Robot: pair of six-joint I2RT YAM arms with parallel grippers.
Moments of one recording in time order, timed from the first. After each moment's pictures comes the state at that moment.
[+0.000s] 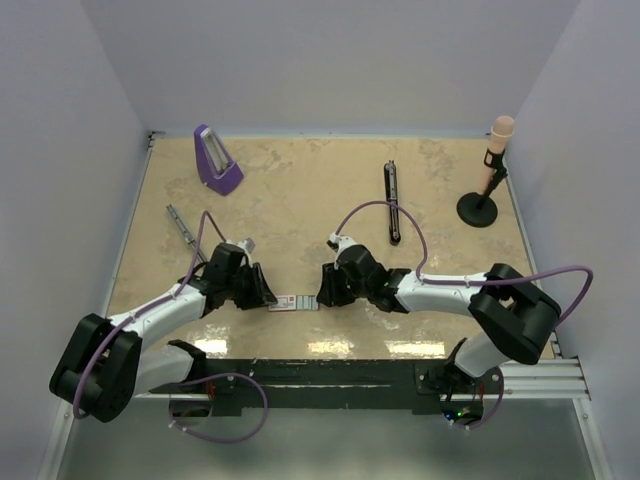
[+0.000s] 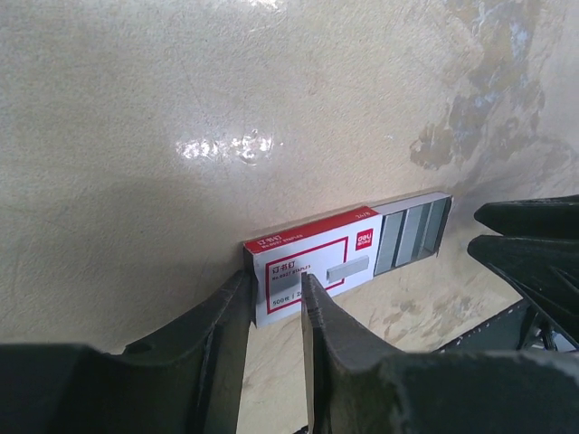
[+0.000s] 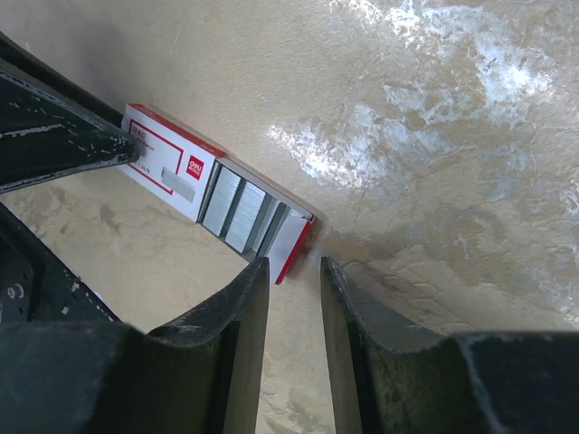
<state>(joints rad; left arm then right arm) -0.42 1.16 0.41 -0.20 0.27 -0.70 0.91 1.52 0.67 0.11 -0.07 0.66</state>
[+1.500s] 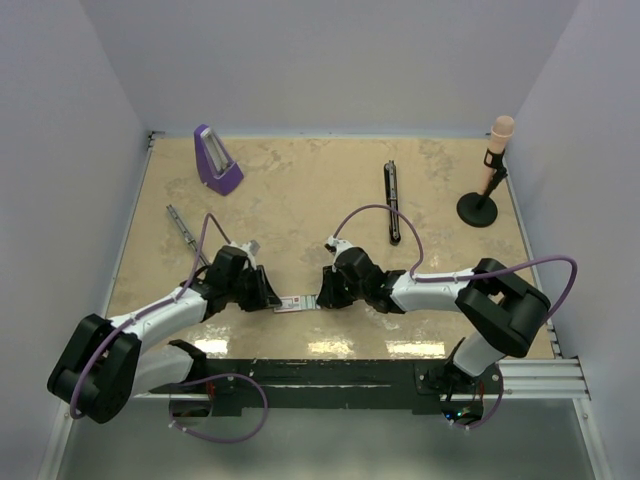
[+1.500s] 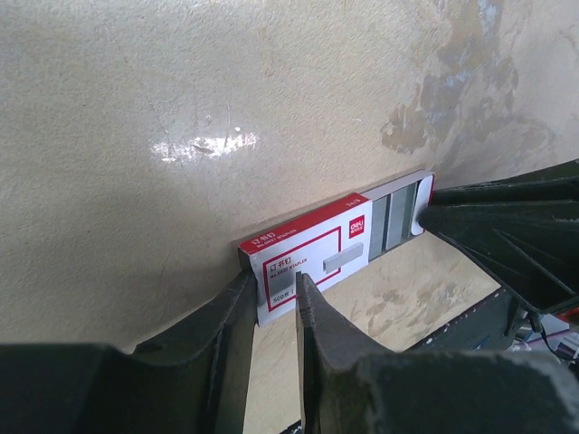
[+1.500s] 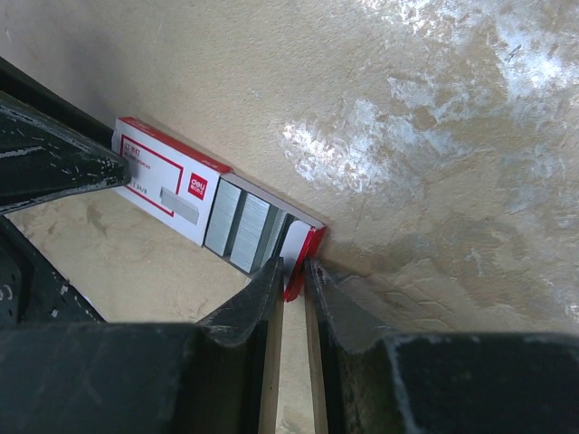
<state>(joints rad) -0.46 1.15 0.38 -0.13 0.30 -0.73 0.91 1.58 0.65 0.18 -0.10 0.67</state>
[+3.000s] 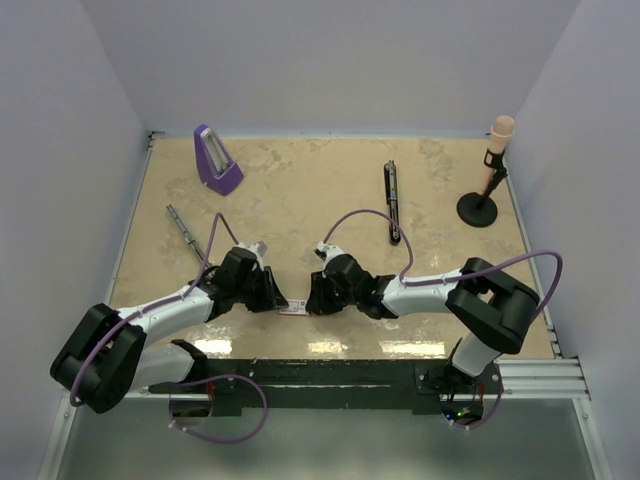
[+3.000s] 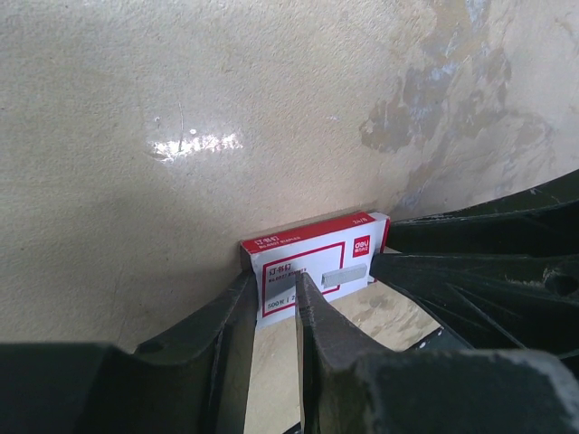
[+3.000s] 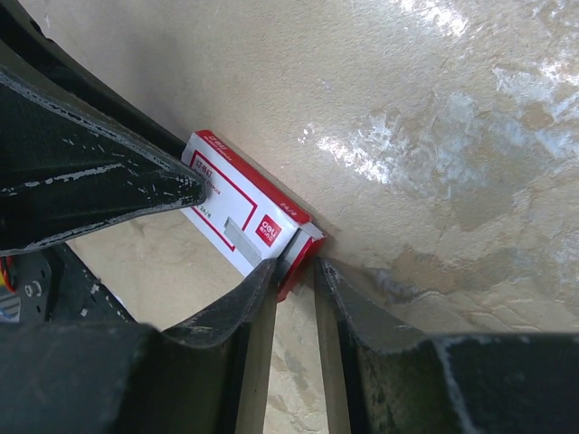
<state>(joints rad) -0.54 1.21 0.39 -0.07 0.27 -0.78 0.99 1.64 0.68 0.24 -0.08 0.73</state>
